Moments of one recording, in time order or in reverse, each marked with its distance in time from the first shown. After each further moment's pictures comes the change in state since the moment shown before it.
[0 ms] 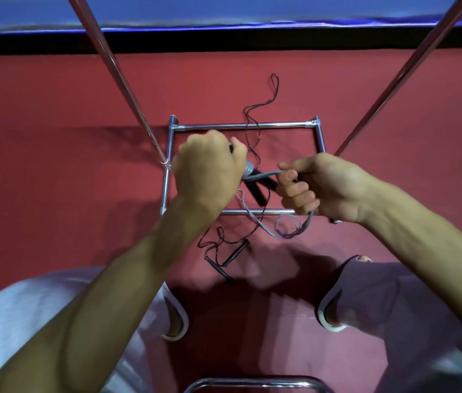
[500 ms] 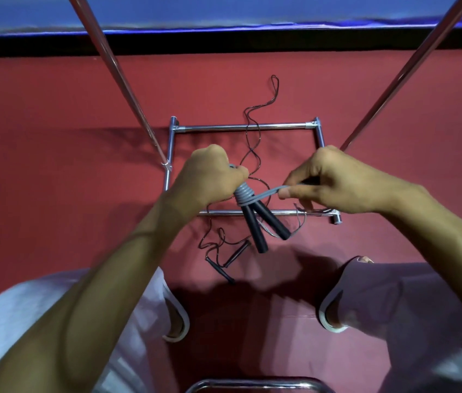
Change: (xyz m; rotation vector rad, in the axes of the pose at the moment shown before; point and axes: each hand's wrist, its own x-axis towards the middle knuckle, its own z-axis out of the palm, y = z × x) left_hand 0.013 -0.014 -0.002 -0.100 -0.617 -0.085; right_hand -0.015 -0.006 -0.026 -1.302 0.064 -0.660
